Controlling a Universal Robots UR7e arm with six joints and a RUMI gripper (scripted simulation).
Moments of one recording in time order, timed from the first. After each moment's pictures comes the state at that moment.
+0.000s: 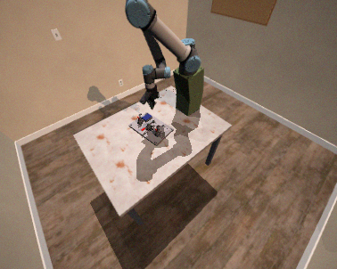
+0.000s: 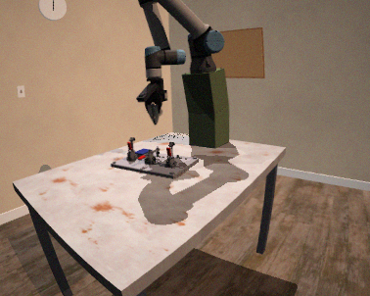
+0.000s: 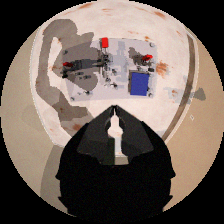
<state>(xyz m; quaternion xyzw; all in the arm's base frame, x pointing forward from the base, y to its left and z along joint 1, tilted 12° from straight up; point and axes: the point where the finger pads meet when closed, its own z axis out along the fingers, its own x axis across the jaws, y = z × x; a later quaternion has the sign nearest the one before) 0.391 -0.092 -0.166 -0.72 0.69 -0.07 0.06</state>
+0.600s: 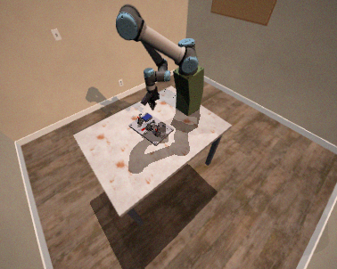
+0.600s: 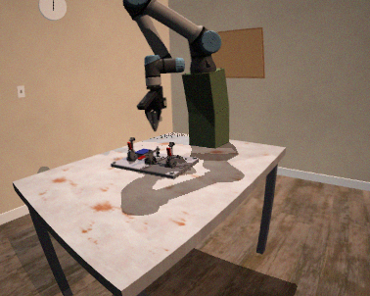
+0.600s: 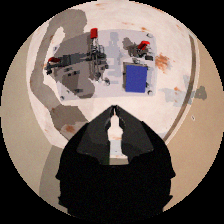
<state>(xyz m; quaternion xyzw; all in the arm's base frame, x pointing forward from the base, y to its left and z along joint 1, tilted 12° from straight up) 0.375 -0.117 -0.208 -0.72 0.69 -0.07 0.06</state>
